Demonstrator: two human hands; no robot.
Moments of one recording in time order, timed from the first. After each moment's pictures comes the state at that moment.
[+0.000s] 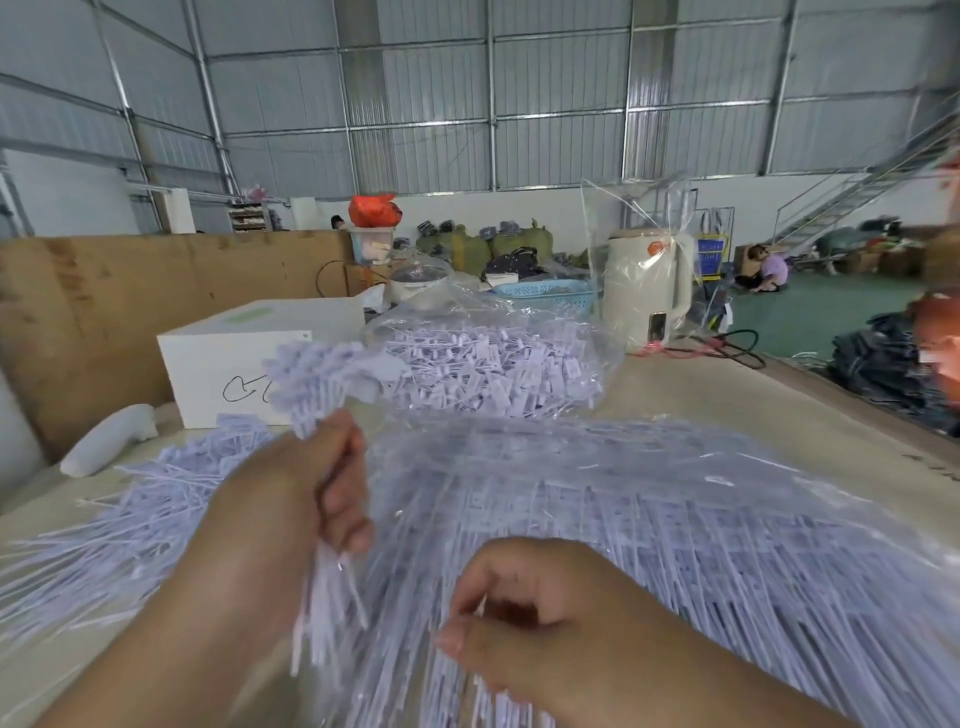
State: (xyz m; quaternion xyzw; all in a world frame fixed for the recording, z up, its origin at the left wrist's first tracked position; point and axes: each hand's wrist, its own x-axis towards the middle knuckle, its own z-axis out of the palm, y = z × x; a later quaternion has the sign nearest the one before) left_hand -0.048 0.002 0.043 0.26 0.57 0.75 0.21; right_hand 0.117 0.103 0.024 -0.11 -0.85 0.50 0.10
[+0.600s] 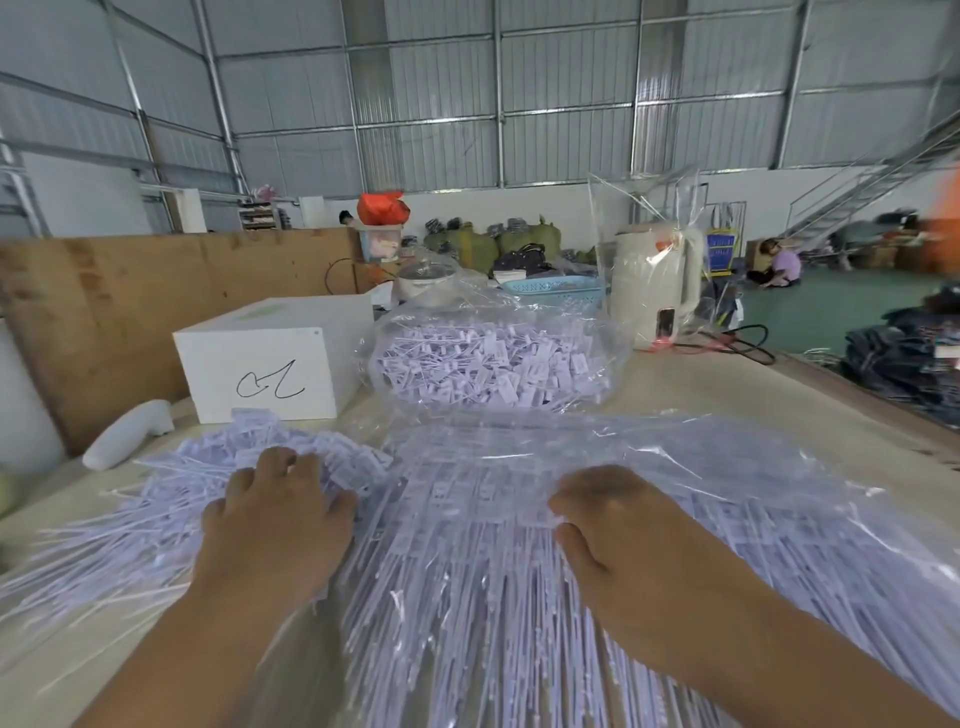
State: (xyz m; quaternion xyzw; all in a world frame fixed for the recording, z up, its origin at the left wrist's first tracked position) left_hand -0.093 -0.001 0.007 0.27 0.95 0.10 -0.12; right_hand 0.120 0.145 0.012 -0.19 -0.95 0.06 0.23
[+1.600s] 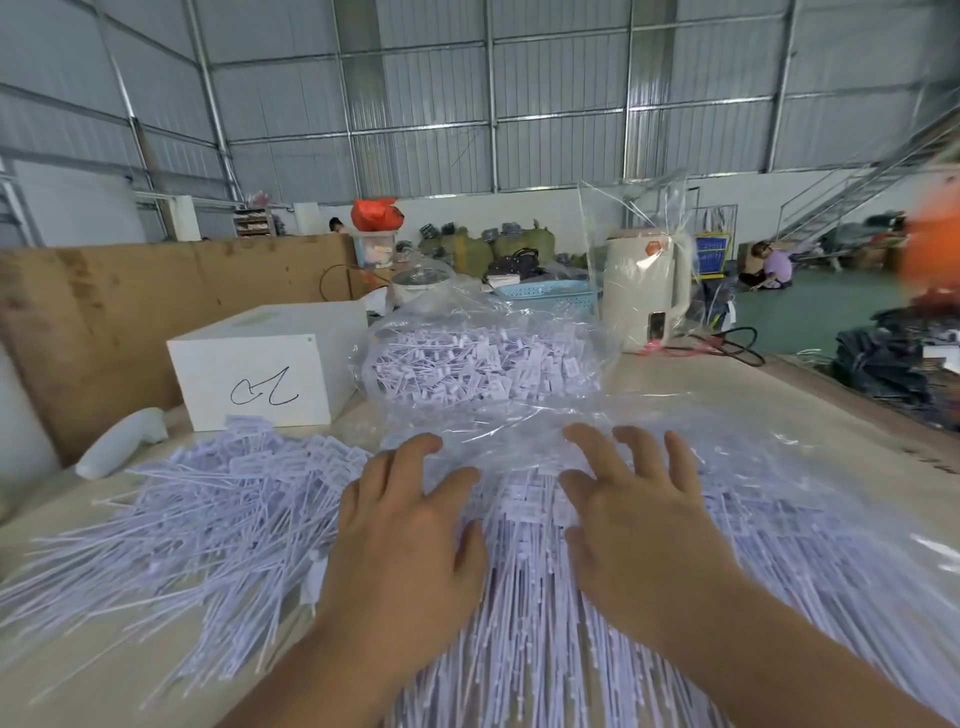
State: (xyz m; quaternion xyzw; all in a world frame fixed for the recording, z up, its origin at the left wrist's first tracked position) left_hand -0.018 0.029 -0.003 0.49 0.82 0.19 -0.23; right_hand 0.114 0.158 0.010 -0.30 -0.94 -0.10 0.12
